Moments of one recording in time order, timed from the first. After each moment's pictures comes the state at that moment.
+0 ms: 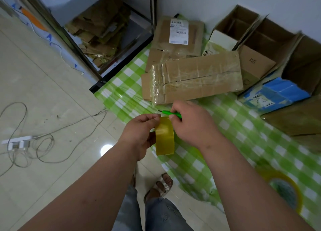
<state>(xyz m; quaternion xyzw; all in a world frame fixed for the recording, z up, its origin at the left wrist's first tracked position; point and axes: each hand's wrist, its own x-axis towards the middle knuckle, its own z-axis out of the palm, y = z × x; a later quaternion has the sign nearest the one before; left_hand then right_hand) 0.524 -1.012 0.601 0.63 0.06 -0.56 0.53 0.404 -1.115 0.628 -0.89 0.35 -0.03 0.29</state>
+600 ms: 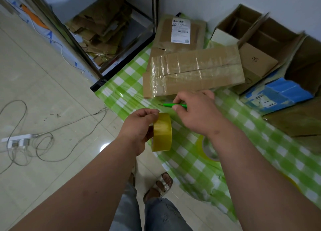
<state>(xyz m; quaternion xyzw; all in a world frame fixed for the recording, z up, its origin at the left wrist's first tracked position) 0.533 -1.018 0.600 0.67 0.05 -0.53 0.52 0.413 -1.141 0.632 -0.91 0.34 -0.03 0.25</state>
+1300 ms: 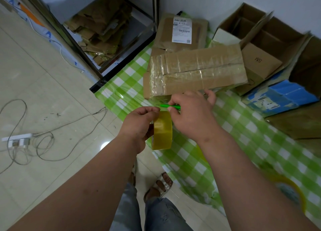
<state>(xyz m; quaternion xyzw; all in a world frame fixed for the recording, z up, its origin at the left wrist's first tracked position) 0.540 -1.028 0.600 0.67 0.05 -0.52 0.53 0.429 -1.127 0.624 -0.90 0.38 -0.08 0.19</state>
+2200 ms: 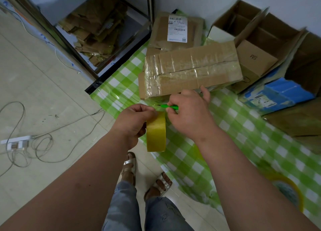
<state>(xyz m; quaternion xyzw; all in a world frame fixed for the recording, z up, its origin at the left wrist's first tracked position) 0.554 -1.034 0.601 0.70 0.00 -0.53 0.48 0.423 -1.134 0.614 -0.90 0.37 -0.12 0.21</state>
